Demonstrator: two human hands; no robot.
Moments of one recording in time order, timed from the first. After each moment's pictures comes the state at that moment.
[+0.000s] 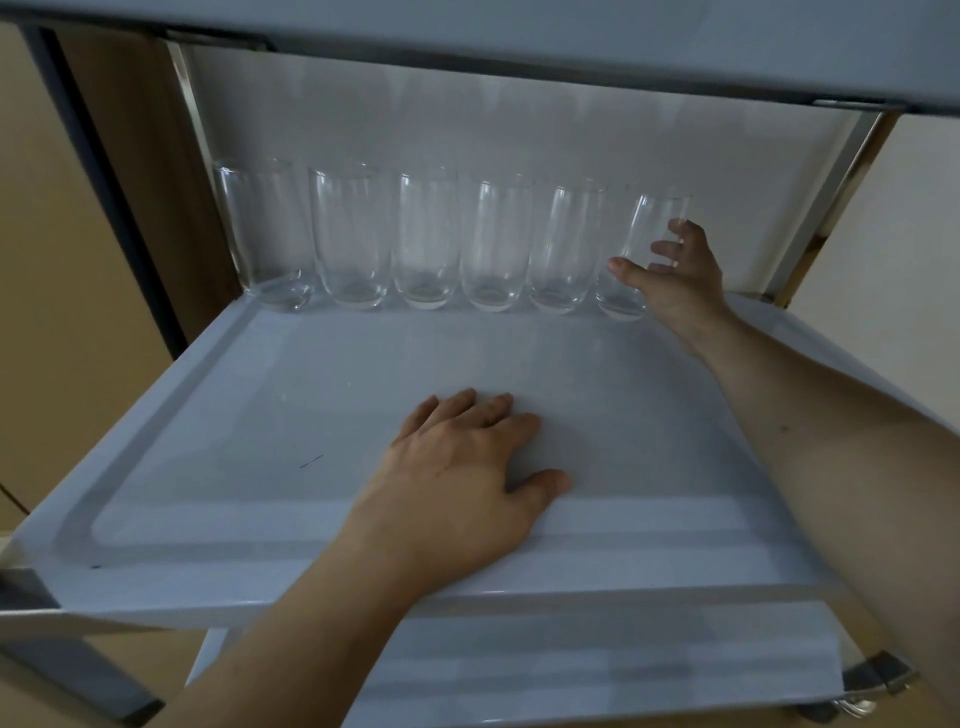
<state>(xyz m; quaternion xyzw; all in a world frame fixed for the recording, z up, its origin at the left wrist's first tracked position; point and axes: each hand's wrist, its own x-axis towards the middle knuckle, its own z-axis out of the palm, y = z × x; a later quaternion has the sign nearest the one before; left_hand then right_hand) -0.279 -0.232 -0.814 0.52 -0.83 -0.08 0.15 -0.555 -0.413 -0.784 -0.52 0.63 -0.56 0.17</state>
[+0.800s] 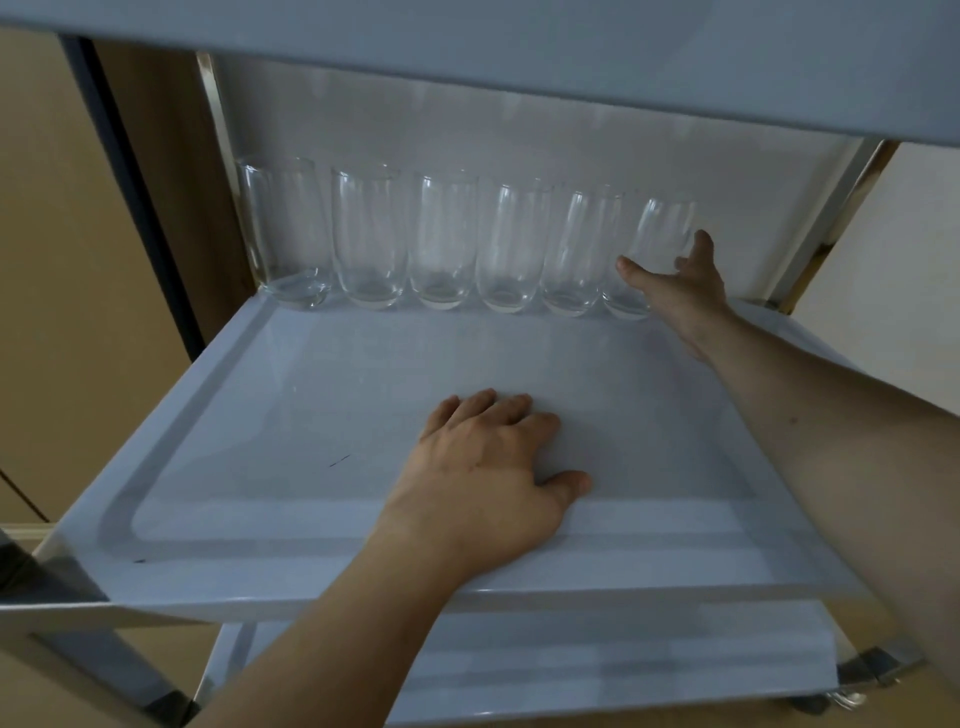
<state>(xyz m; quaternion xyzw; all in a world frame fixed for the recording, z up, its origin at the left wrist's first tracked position) -0.279 -0.236 -0.815 0.51 -0.84 -0.09 0.18 -0.545 -0.413 -0.777 -0.49 0.69 -0.50 0.17</state>
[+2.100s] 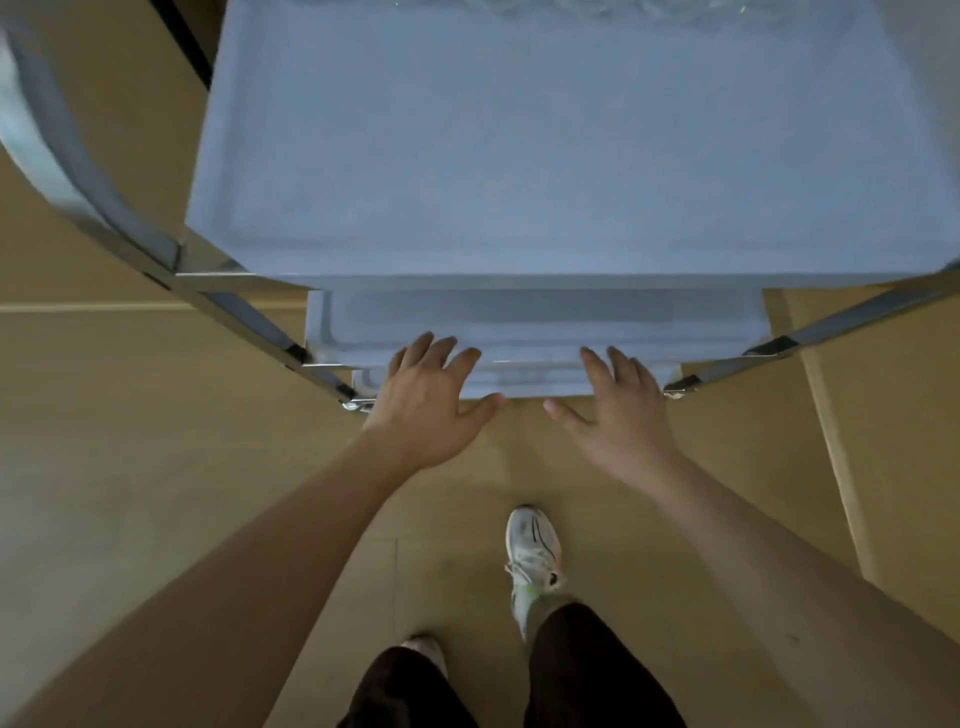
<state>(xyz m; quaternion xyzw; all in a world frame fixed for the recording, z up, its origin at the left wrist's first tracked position) -0.221 -0.082 -0.632 0.58 -0.77 -0.25 -0.02 -0.451 -0.048 -0.631 -0.63 0.73 0.04 0.25</state>
